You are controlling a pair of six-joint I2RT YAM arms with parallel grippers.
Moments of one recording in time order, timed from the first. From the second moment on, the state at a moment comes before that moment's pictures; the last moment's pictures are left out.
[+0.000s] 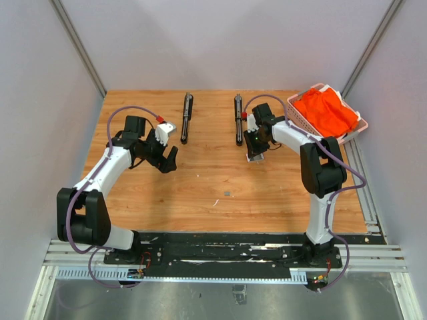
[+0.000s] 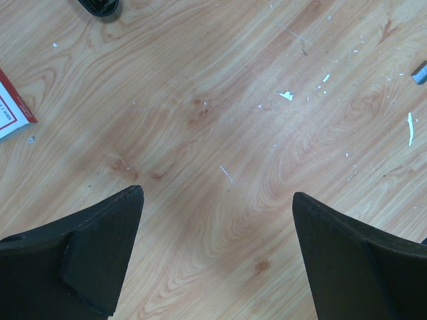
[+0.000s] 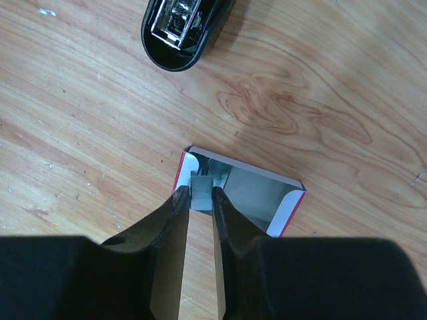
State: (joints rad) left arm -0.10 1.41 1.00 -0.57 0.50 0.47; right arm 0.36 2.02 1.48 -0.61 -0.21 -0.04
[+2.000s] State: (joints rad) left arm -0.10 1.41 1.00 -0.57 0.50 0.47; right arm 0.36 1.97 1.46 -0.57 -0.24 -0.03
